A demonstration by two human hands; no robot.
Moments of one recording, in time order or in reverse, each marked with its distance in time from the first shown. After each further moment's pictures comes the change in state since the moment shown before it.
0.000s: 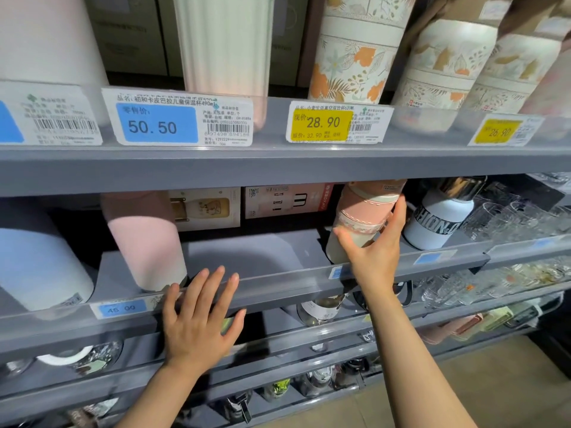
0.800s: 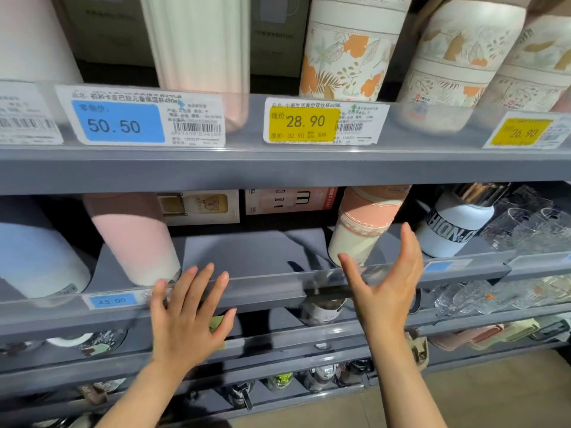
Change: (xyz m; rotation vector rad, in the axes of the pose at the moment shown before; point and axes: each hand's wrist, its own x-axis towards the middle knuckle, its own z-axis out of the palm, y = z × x) left_hand 0.001 0.000 -0.001 0.091 -0.038 0.029; right_hand -0.029 0.013 -0.023 -0.073 0.051 -0.186
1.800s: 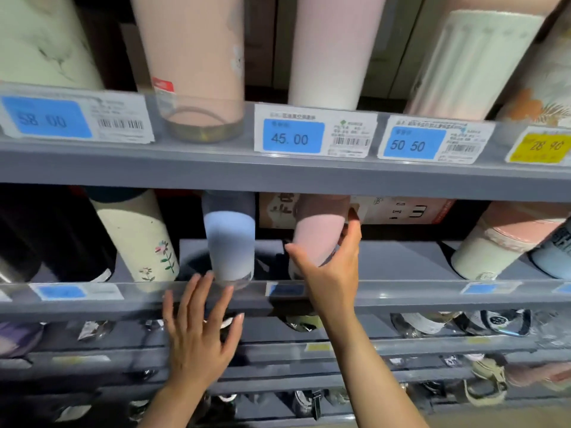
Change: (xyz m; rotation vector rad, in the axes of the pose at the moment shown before) left_hand -0.089 -0.176 -0.058 -0.162 0.017 -0.263; right_hand -0.099 -0.221 0.168 0.248 -0.341 0.261
